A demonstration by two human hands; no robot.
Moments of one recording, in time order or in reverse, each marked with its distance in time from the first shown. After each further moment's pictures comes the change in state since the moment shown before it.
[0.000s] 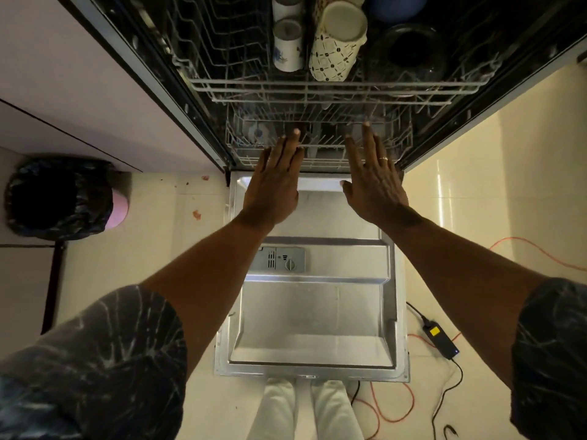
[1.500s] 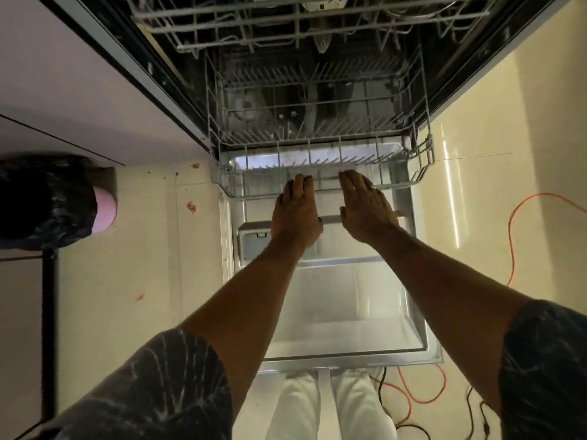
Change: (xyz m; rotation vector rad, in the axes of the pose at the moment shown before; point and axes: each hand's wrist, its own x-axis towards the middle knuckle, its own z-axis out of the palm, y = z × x) left_hand -0.056 0.050 0.098 -0.232 -0.362 -0.229; right_hand -0.057 -0.022 0.125 0.157 -0.239 0.153
